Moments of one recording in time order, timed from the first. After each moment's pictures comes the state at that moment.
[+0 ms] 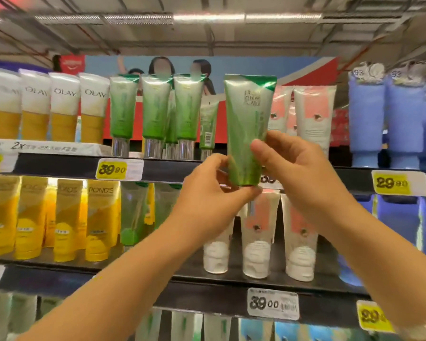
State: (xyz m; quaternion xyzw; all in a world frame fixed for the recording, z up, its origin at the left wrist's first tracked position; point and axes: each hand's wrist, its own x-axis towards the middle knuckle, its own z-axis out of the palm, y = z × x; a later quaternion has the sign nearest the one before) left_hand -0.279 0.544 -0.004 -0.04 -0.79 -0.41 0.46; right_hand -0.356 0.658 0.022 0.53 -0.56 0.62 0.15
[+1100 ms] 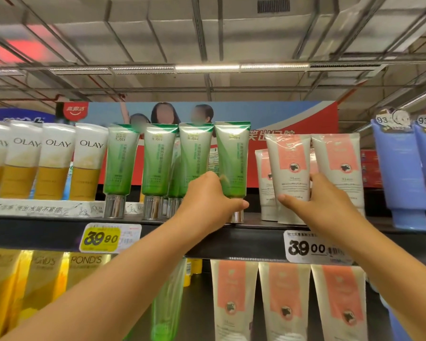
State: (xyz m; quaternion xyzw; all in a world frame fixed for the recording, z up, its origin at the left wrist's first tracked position) left_hand -0.343 0.478 0.076 0.06 -0.85 -0.27 0.44; right_hand -0.446 0.628 0.070 0.31 -0.79 0.43 0.31
